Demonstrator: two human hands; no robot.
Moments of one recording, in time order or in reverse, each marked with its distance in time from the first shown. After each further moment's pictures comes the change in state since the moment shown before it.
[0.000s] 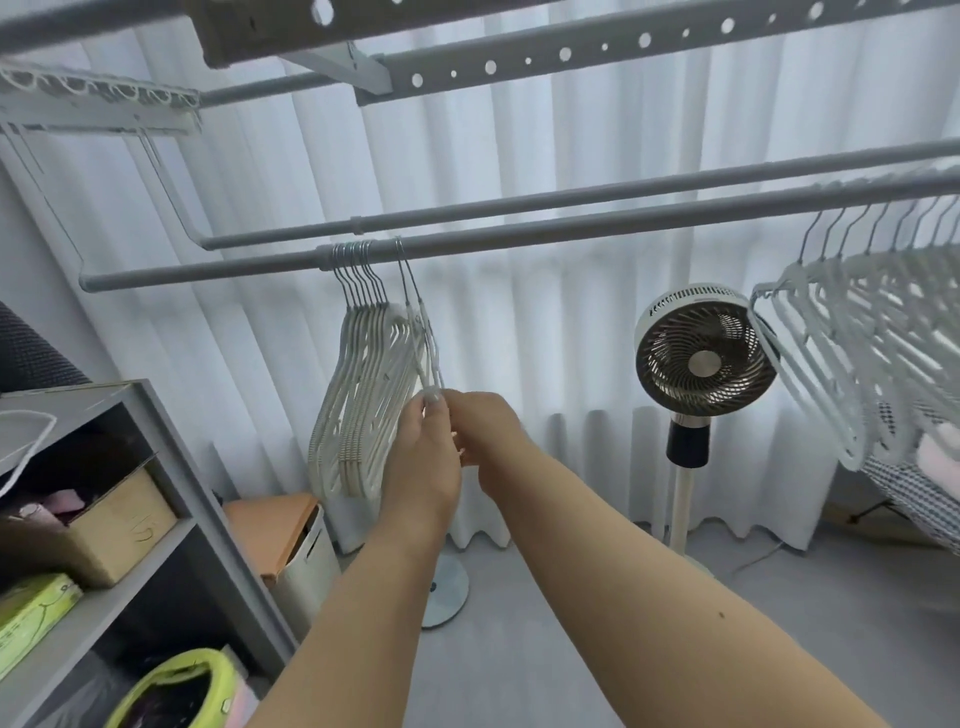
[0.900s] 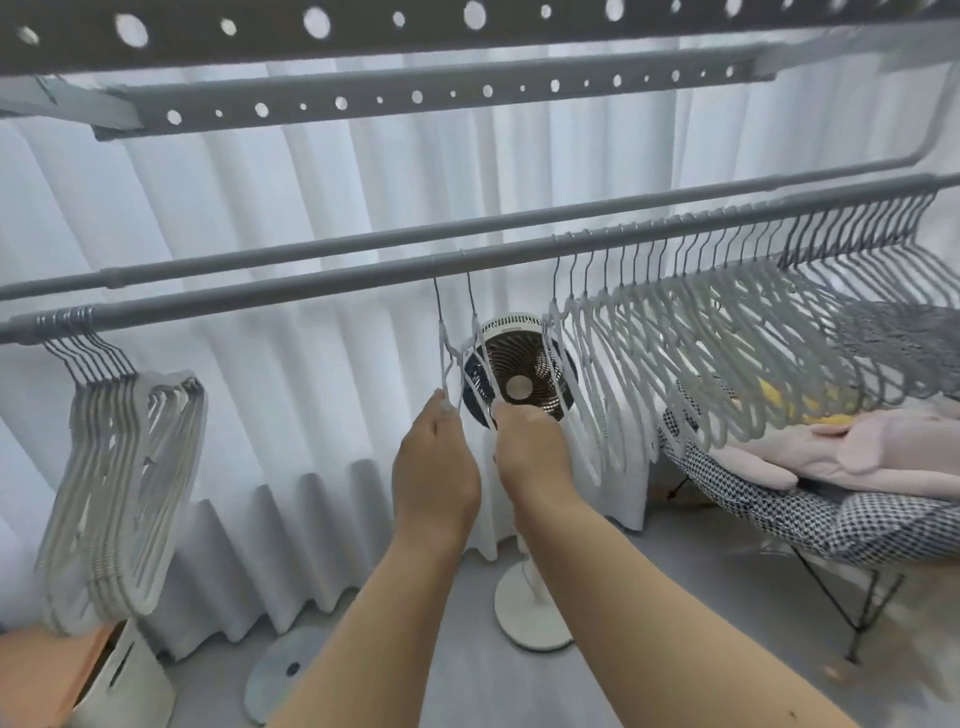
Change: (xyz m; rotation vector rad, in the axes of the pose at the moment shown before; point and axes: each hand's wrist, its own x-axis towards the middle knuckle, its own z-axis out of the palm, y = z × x) left_hand -0.043 0.049 0.187 -0.044 -0.207 0.130; right_hand -0.056 -0.003 -0.212 -0.134 0.619 -0.131
